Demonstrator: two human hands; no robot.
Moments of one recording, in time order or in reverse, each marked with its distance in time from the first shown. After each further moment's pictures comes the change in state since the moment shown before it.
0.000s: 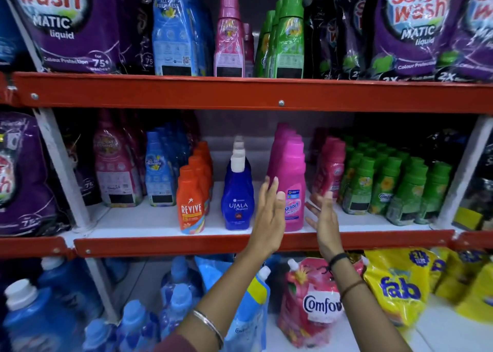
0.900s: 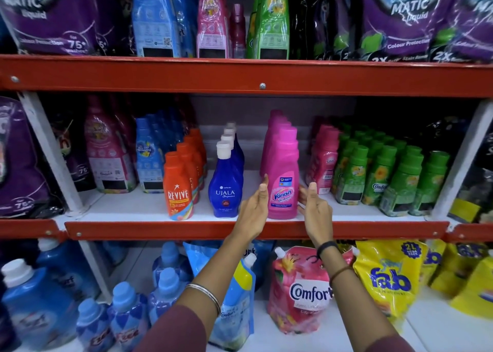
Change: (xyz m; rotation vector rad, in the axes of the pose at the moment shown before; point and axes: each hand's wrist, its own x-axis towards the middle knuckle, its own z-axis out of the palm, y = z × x) left_hand 0.018 -0.029 0.016 0.177 -0.026 -0.172; right_hand 0.009 0.011 -0.016 -0.168 -0.045 -0.089
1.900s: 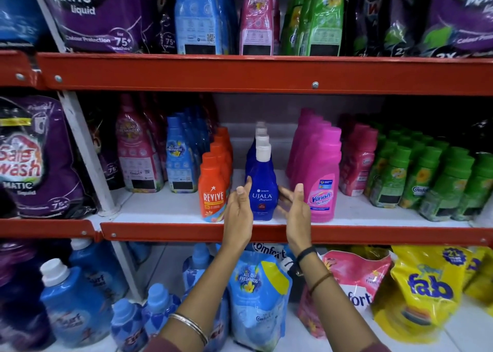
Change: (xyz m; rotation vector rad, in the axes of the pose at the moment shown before) left_hand -0.016 -0.059 -0.078 -0.362 0.253 -0.002; right_hand -0.030 -0.011 0.113 0.300 -0.106 0.062
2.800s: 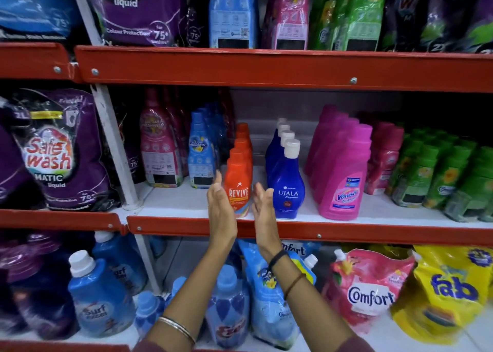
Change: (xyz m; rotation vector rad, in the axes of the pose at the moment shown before) left_hand 0.001 -0.001 -0.074 -0.052 0.248 0.013; right_hand -0.047 0.006 0.101 0.037 -0.232 0.064
